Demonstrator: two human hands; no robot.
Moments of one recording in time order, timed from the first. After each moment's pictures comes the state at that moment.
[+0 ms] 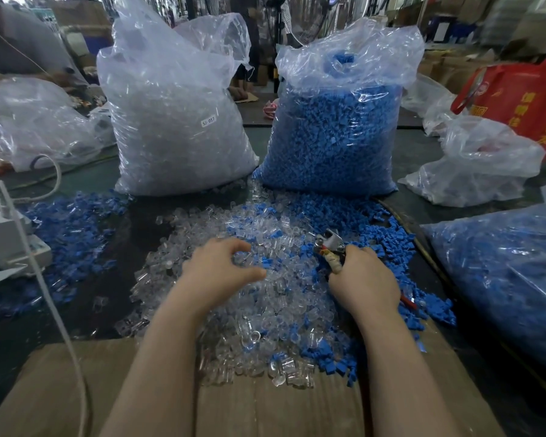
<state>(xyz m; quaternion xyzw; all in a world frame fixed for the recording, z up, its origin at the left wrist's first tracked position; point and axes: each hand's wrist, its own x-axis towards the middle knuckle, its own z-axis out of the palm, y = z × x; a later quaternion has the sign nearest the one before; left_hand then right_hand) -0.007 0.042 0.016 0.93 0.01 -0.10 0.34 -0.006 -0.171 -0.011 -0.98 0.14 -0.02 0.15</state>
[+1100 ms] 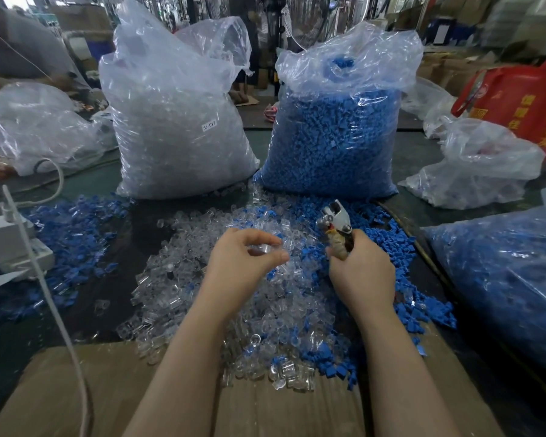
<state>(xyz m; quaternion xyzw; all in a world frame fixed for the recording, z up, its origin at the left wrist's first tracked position) -0.009 0.014 0.015 0.81 0.01 0.03 0.58 0.002 -0.167 -0.011 -0.93 0.12 -0.19 0.30</state>
